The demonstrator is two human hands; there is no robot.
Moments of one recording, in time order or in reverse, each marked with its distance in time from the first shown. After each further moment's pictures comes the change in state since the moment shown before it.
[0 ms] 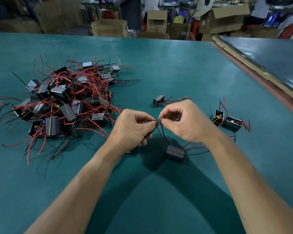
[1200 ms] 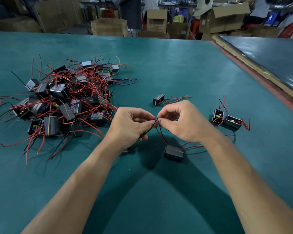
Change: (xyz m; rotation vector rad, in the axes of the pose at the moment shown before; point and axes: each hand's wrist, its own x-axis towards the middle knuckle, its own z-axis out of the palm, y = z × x) left_hand 0.001 0.001 -0.002 -0.110 0.027 0.031; right_hand 0.001 0.000 0.004 -0.002 -0.006 0.013
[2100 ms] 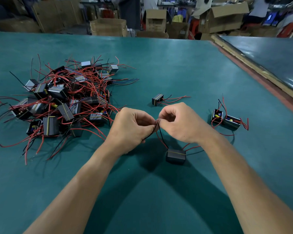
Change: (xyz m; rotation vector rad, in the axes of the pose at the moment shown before) left_hand -0.002 -0.004 0.004 0.103 -0.018 0.091; right_hand 0.002 0.003 0.005 -0.039 -0.039 0.112
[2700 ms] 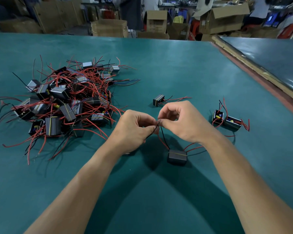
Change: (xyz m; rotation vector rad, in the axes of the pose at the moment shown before) left_hand 0.001 0.000 -0.001 0.034 -0.082 -0.032; right_hand -0.001 -0.002 -0.004 0.073 0.035 -0.058
